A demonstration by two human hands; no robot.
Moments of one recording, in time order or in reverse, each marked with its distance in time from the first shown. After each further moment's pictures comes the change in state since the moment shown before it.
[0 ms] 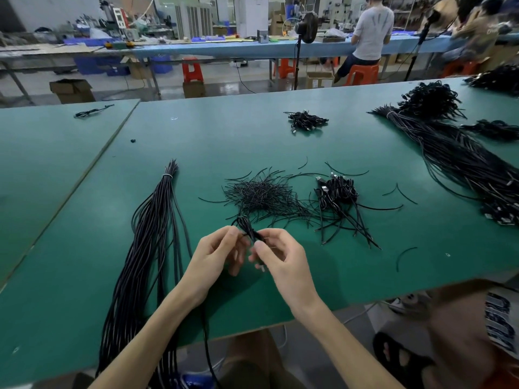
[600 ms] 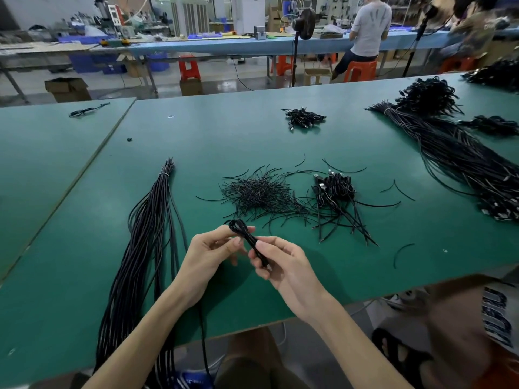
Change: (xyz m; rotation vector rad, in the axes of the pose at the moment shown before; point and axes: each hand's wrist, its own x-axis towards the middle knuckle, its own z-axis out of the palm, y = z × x) left_hand 0.001 -0.008 -0.007 -0.086 -0.066 0.012; right_hand -0.001 -0.002 -0.012 0.563 -0.214 0.291
